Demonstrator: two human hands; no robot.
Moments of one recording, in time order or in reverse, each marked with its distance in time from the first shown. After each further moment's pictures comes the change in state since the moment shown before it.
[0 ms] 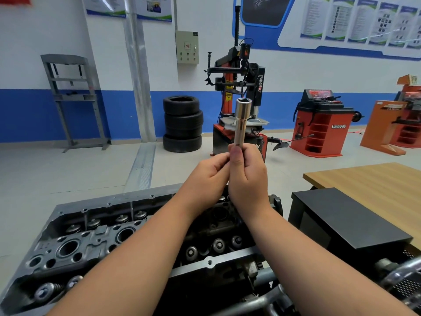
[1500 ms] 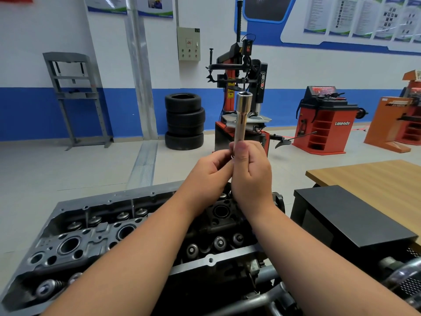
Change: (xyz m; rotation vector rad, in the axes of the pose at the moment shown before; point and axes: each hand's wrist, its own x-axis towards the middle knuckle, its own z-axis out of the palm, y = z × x) left_hand 0.000 -0.003 0.002 -0.093 0.017 -0.028; right_hand 0.001 0.001 -0.002 -0.034 0.019 0.001
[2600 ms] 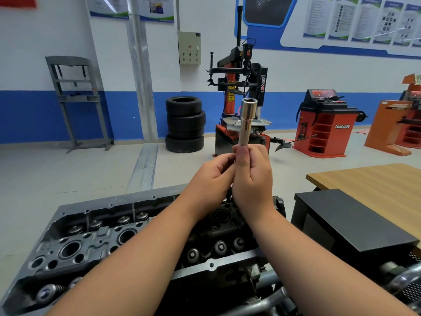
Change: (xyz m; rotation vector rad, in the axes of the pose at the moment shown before) left_hand 0.002 -0.001 0.002 -0.001 -0.033 -0.003; right_hand 0.001 0.003 0.001 0.027 0.024 0.008
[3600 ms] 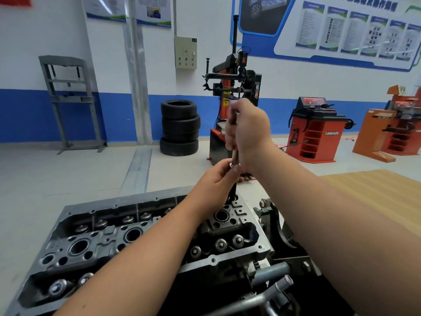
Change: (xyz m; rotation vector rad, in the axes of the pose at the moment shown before) left_hand 0.000 -0.005 0.002 0.082 0.036 -0.062; right_hand 0.080 -0.084 0.005 0.263 -0.285 0.441
